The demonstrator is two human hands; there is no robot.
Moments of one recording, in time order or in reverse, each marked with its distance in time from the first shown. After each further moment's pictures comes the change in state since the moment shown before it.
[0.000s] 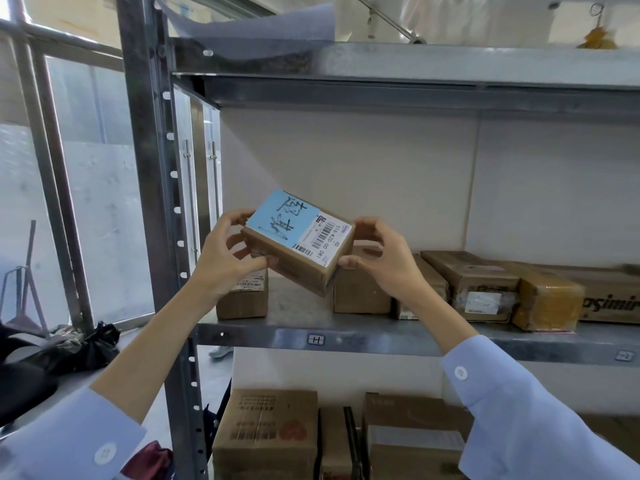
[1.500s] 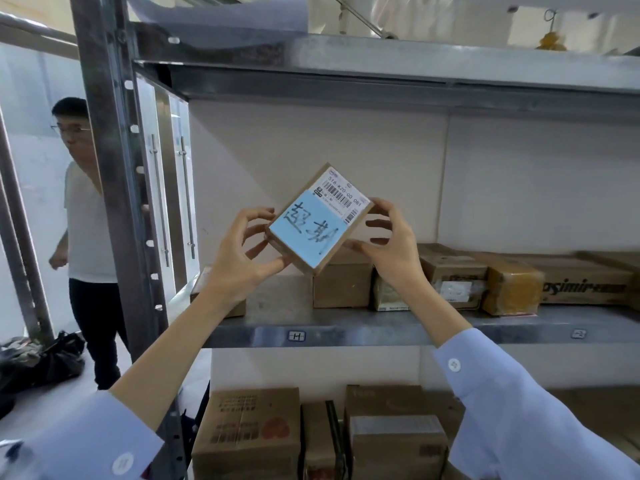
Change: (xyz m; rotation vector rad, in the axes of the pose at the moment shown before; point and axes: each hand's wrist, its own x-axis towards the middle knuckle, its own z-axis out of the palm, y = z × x) left_hand -0.004 0.011 0.049 -0.055 -0.072 0.148; right_hand -0.008 0.000 -0.023 -0.100 0.285 -0.021
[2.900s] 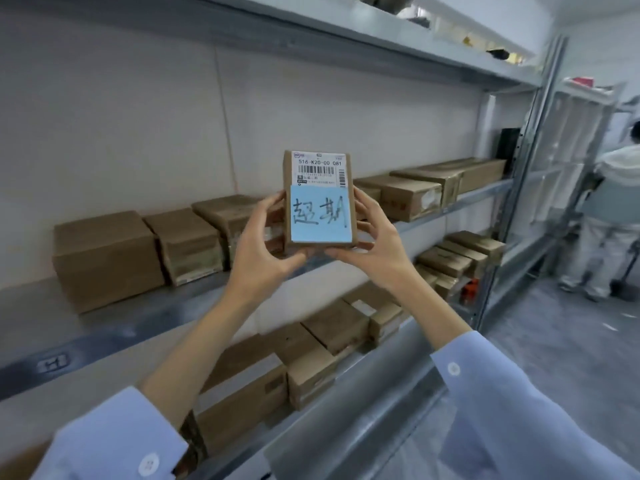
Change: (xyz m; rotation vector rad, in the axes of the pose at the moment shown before) left_hand -0.033 0.054 0.273 -0.331 -0.388 0.139; right_hand -0.130 0.019 -0.230 -0.304 0.201 0.274
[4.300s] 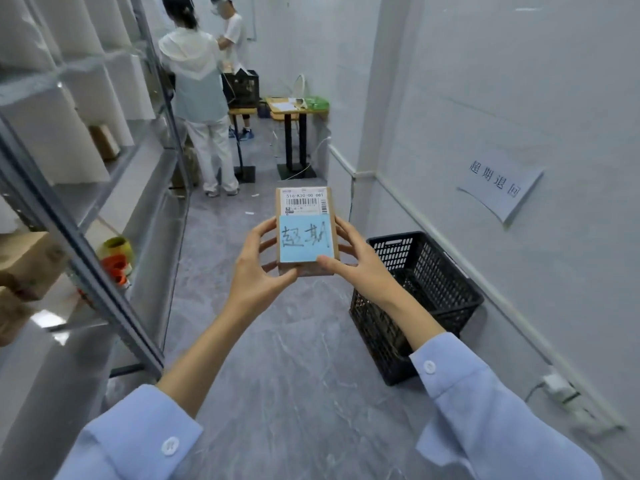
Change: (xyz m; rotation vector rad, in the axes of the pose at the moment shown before) left_hand 0.018 0.115 0.933 -0.779 -0.959 -0.041; right_hand -0.235 0.300 -0.720 -0.401 0.775 0.748
